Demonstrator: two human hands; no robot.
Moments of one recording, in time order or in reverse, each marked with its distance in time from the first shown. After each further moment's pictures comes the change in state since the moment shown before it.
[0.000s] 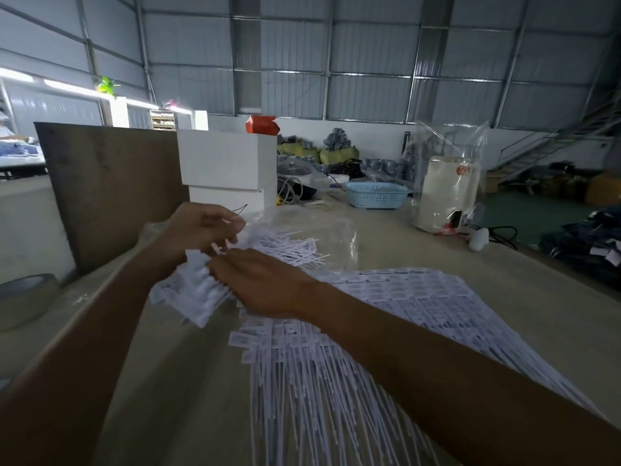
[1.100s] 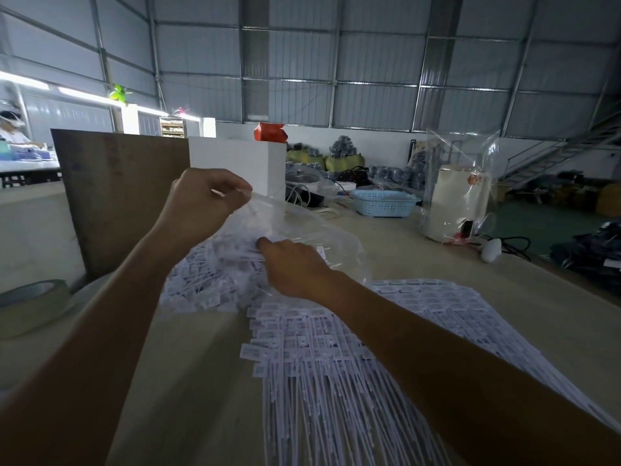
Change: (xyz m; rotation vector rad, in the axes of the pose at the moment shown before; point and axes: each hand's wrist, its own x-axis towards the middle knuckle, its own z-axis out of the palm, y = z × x) left_hand 0.021 0.021 -0.015 0.103 0.309 0.187; right_hand 0.012 0.042 0.000 -0.017 -0.275 0.596
